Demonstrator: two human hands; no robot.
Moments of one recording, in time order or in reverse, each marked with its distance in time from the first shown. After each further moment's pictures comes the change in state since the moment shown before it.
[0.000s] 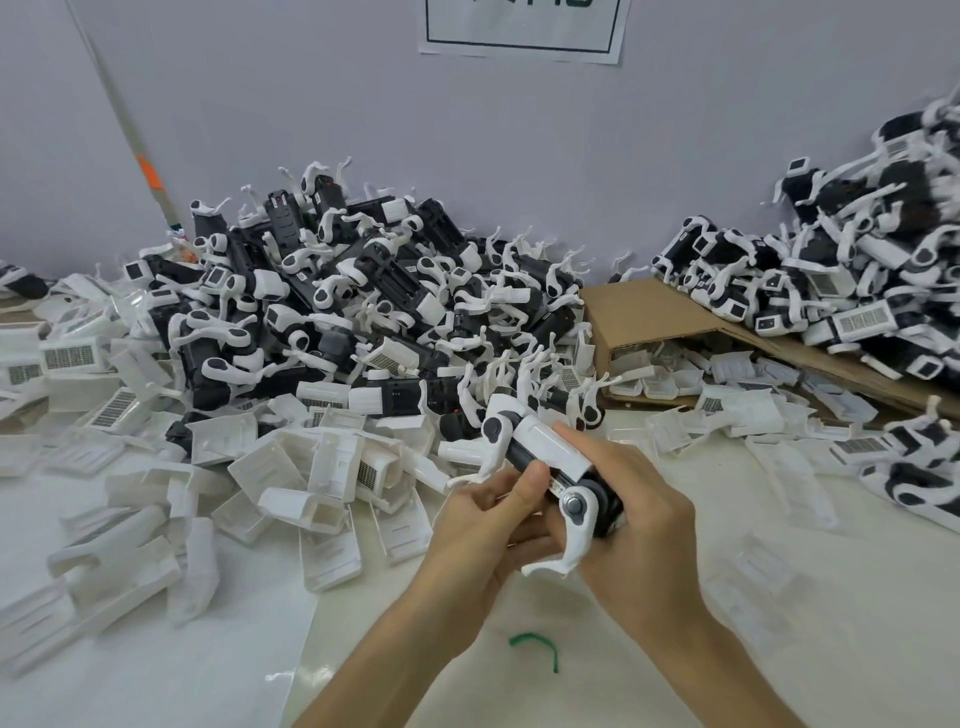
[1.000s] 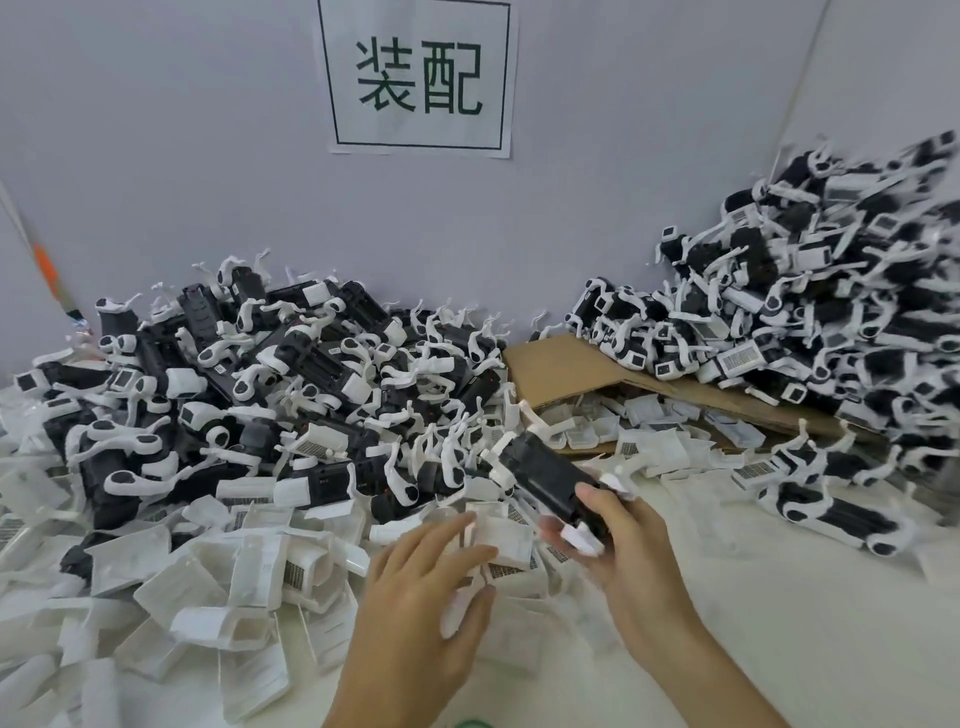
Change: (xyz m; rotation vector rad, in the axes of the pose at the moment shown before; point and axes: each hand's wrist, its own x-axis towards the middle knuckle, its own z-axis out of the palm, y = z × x) left_hand 0.011 -0.012 -0.016 1.392 0.132 0.848; right_hand 0.029 0.010 -0.046 0.899 0.201 1.060
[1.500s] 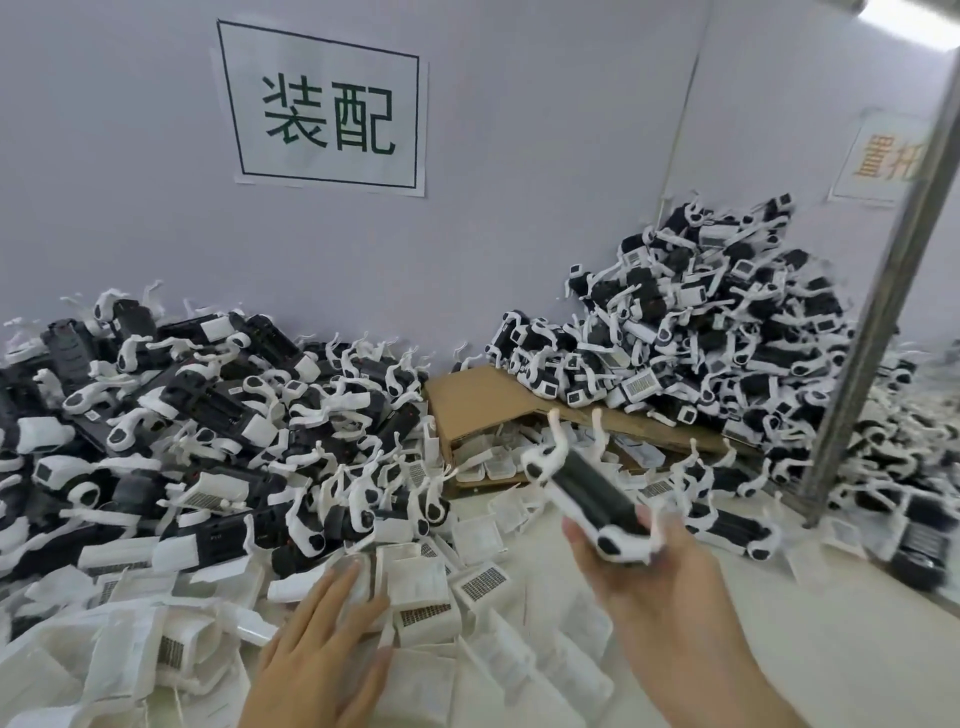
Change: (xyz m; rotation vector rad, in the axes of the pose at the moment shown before) left_hand 0.006 -0.006 0.012 0.094 -0.037 -0.019; right_hand -0.039 -0.075 -0.043 0.492 0.143 0.105
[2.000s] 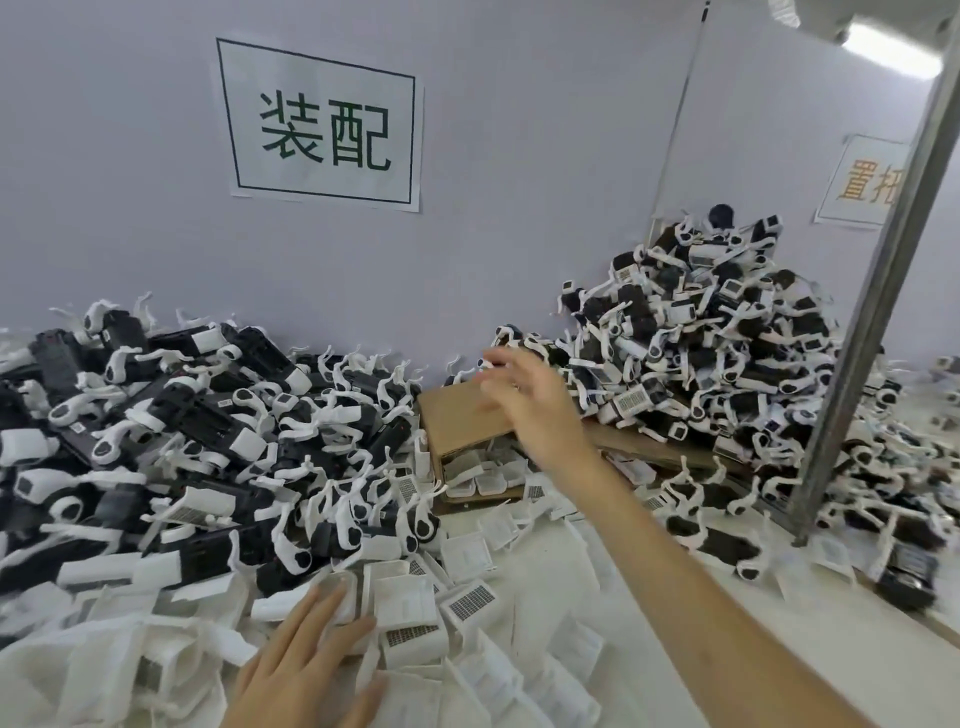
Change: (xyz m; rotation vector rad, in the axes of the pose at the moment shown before) left_hand 0.004 0.006 0.002 -0.069 0.056 0.017; right_hand 0.112 -0.012 0.095 -1.234 -0.359 -0.671
